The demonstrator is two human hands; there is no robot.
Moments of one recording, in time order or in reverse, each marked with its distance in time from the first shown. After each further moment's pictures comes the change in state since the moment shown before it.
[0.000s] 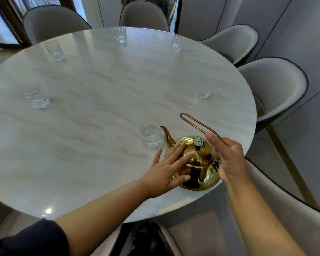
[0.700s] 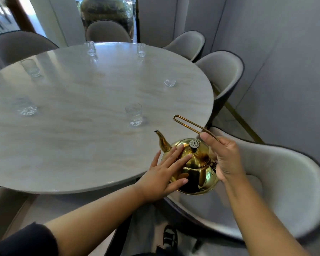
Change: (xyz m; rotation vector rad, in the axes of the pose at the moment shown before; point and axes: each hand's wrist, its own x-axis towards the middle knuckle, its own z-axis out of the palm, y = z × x) left_hand -0.138 0.092 0.022 0.019 -0.037 0.264; right_hand -0.208 -0.003 -0.023 0.109 0.156 -0.121
